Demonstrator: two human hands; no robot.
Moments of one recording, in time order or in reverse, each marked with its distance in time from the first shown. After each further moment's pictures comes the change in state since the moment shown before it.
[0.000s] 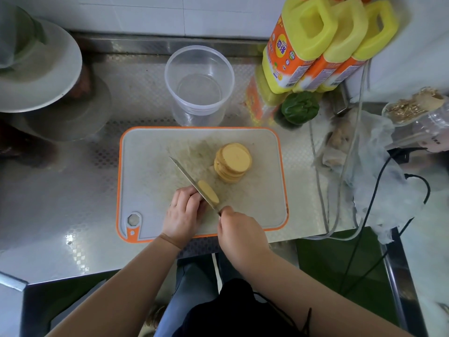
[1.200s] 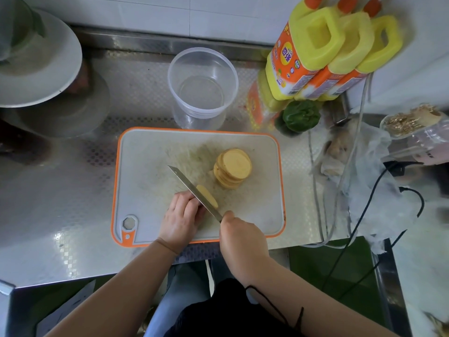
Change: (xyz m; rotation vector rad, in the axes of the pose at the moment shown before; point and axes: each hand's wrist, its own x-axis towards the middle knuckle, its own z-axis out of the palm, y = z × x) left_hand 0.002 0.001 0.002 -0.035 0.023 -0.018; right_hand 0.000 -0.008 -0.023 -0.103 -0.200 0.022
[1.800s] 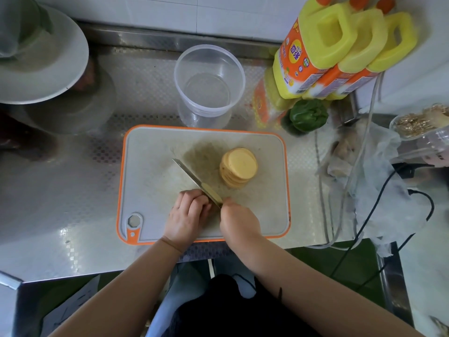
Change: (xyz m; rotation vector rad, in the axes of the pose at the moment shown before) left_hand -0.002 -0.001 0.000 -0.020 -0.039 -0.025; right_hand 0.052 0.005 0.024 -0.029 -0.018 0.048
